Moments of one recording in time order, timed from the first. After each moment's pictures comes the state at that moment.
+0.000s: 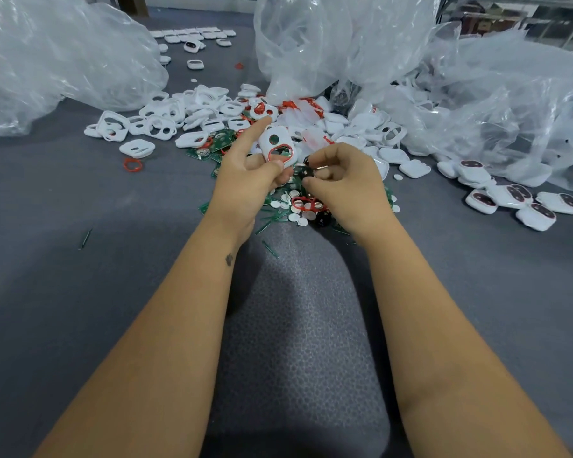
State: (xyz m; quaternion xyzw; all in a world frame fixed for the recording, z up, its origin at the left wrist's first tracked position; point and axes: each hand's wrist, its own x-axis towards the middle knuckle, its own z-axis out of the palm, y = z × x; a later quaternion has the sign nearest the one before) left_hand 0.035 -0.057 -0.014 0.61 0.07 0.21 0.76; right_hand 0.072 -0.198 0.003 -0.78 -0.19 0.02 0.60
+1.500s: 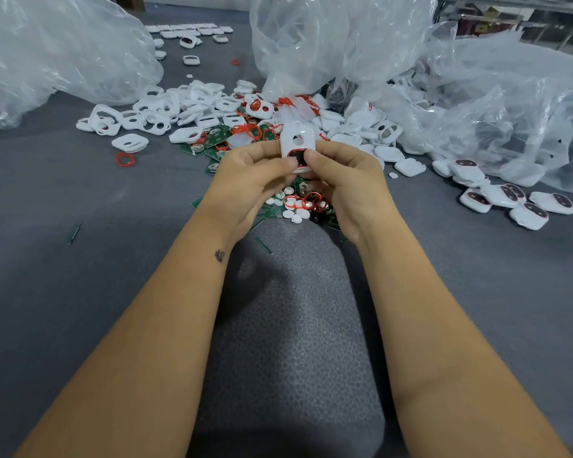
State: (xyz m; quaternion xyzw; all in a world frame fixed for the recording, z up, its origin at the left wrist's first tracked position) left_hand 0.025 -0.065 -0.004 0.58 0.04 0.13 0.80; right_hand 0.072 -0.203 0.003 -0.59 -0.18 0.11 0.78
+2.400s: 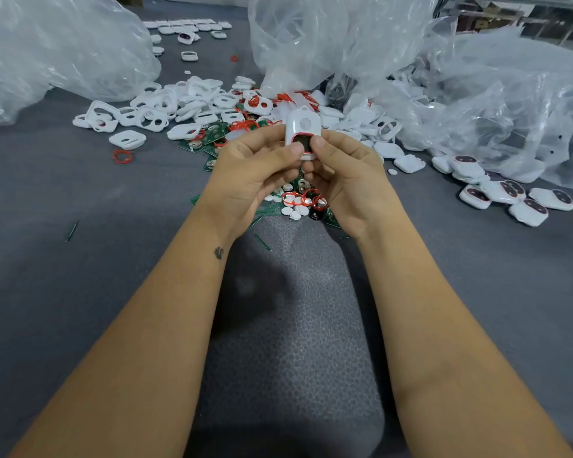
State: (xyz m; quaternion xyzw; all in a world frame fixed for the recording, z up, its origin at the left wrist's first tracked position) left_hand 0.018 -0.067 0.002 0.58 -0.01 0.13 0.81; right_hand 0.070 -0.205 0.008 -0.53 -0.17 0.16 0.81
